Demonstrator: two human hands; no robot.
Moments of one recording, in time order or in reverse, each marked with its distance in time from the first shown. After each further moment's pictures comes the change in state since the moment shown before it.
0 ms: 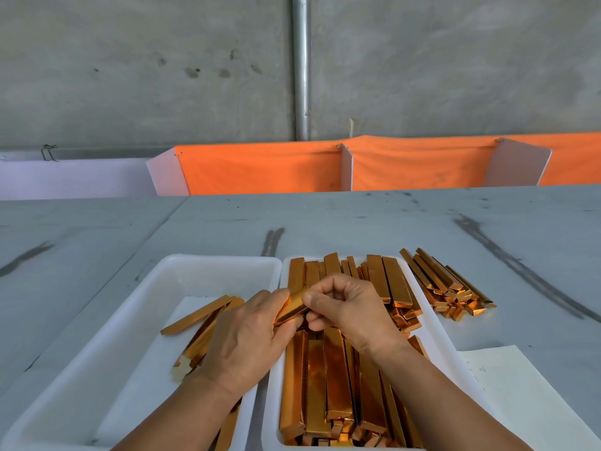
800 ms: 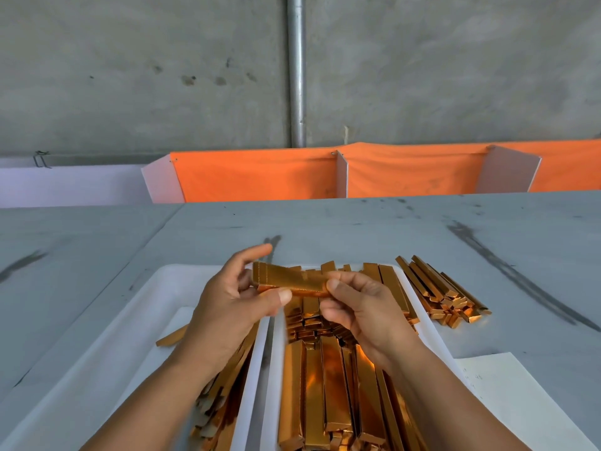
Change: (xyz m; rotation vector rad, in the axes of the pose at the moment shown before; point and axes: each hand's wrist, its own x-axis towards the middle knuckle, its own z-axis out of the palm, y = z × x) left_hand 0.023 0.000 -0.037 -1.109 0.043 -0.246; right_hand 0.008 -0.001 -0.018 0.399 0.098 0.104
